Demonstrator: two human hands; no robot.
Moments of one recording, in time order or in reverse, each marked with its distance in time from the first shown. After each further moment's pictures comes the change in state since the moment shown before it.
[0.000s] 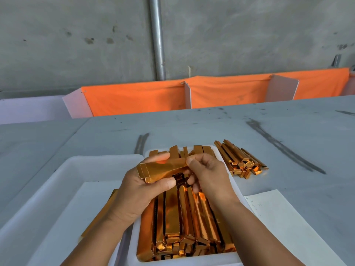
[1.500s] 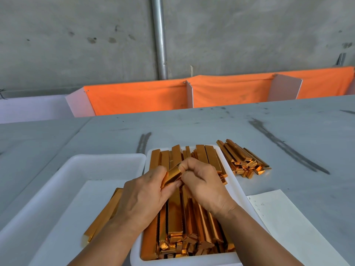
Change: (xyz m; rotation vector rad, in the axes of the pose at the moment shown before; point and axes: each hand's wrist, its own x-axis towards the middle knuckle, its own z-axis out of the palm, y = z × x) left_hand -0.005 -0.006 0.006 1.105 0.070 0.239; right_hand -0.008 0.004 0.005 -0.234 -0.273 -0.255
